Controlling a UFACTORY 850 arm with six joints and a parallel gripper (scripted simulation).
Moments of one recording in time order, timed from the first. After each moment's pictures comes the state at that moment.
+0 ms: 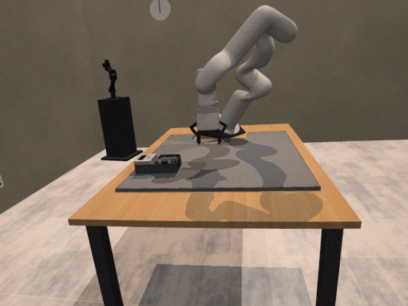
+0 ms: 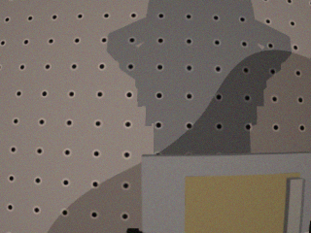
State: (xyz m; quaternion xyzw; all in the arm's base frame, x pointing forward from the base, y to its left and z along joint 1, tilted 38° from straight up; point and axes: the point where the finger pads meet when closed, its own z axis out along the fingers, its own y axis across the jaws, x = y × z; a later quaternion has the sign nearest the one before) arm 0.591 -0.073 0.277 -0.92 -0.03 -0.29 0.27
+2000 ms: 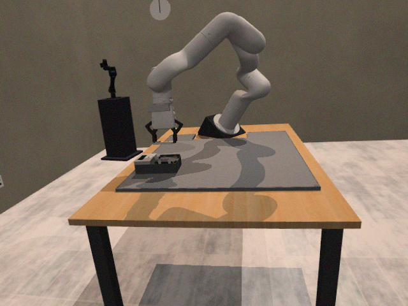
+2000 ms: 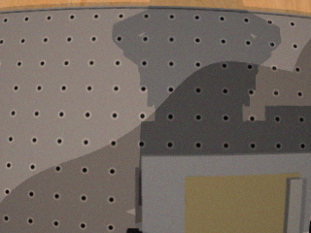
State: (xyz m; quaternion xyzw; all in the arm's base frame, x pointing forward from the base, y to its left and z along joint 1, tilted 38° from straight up) arm 0.653 -0.247 0.217 -0.92 -0.03 -0.28 0.27
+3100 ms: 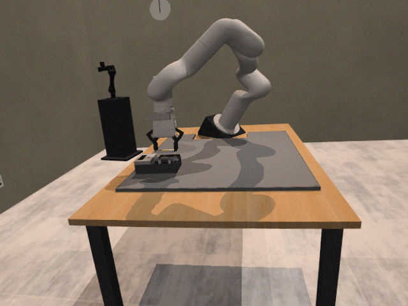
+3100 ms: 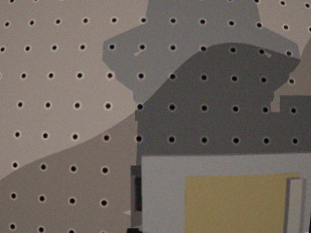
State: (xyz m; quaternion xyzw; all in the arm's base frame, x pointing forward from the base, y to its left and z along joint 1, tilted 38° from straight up) arm 0.666 -0.228 0.188 -0.92 -0.03 -0.28 0.27
